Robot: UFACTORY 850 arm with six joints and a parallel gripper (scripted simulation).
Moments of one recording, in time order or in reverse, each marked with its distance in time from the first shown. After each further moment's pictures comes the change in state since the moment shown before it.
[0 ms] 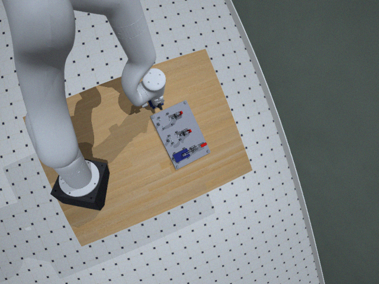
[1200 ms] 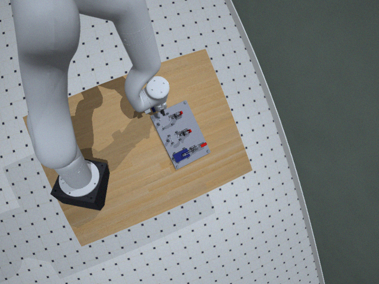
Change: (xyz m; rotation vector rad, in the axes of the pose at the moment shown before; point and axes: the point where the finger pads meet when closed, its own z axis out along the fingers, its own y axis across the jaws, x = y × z) arm 0.000 -0.032 0.000 -0.001 -0.001 0.000
